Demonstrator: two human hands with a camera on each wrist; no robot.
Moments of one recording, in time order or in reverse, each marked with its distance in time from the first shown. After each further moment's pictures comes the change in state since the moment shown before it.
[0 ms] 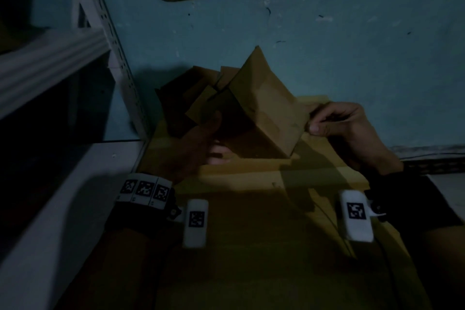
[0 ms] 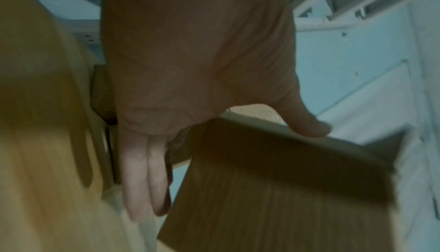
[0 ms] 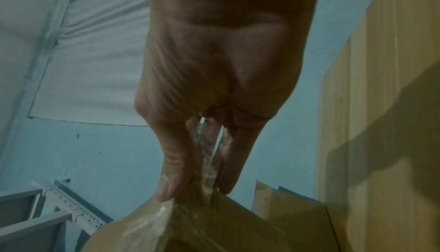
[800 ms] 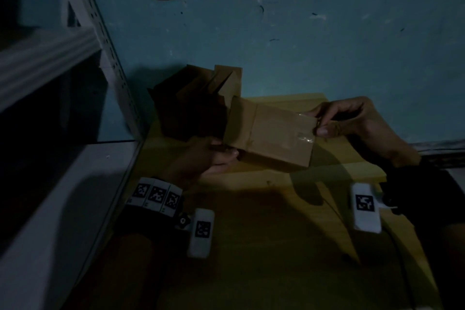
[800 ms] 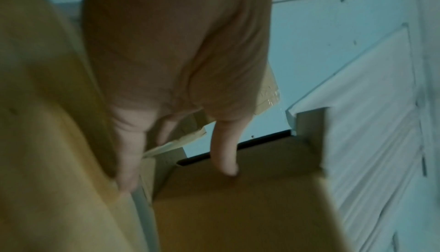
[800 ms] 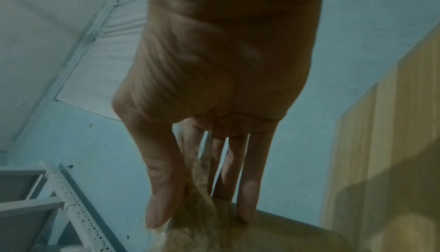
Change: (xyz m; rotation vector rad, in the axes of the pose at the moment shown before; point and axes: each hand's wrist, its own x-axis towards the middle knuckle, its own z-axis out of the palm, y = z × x) left_hand 0.001 -0.019 0.020 0.200 0.004 -0.048; right_hand -0.004 -0.018 -0.033 -0.243 -0.104 0.054
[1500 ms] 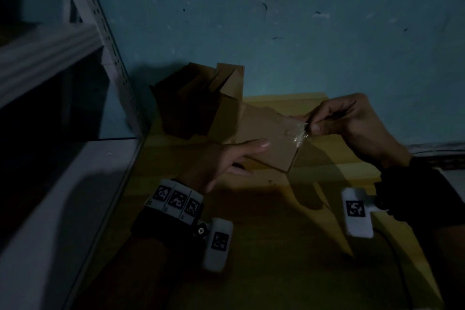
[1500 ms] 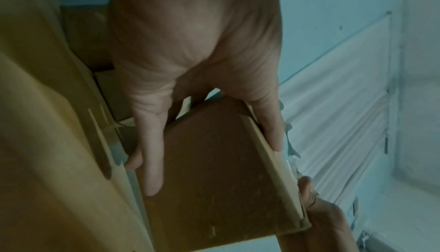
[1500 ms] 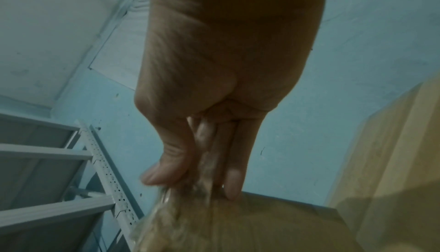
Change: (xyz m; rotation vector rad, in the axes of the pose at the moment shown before) left_hand -0.018 0.015 0.038 0.152 -0.076 -0.049; right_hand 0.004 -0.010 0.024 -0.084 0.036 0.002
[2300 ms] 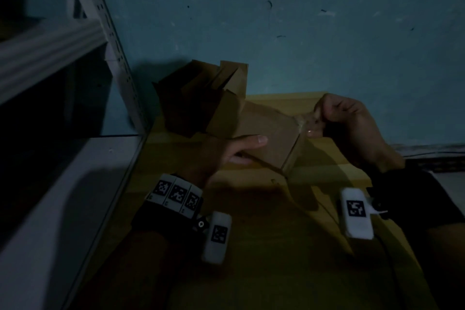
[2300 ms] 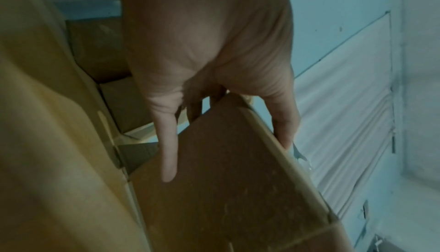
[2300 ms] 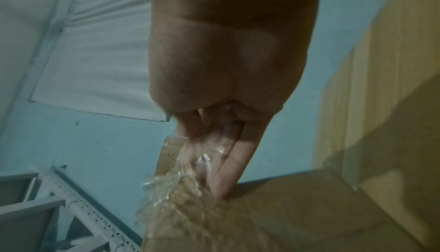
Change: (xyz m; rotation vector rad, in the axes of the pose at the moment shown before) left_hand -0.002 0.015 -0.006 -0.242 0.071 -0.100; right_hand 0.003 0.014 0.010 0.198 0.092 0.121
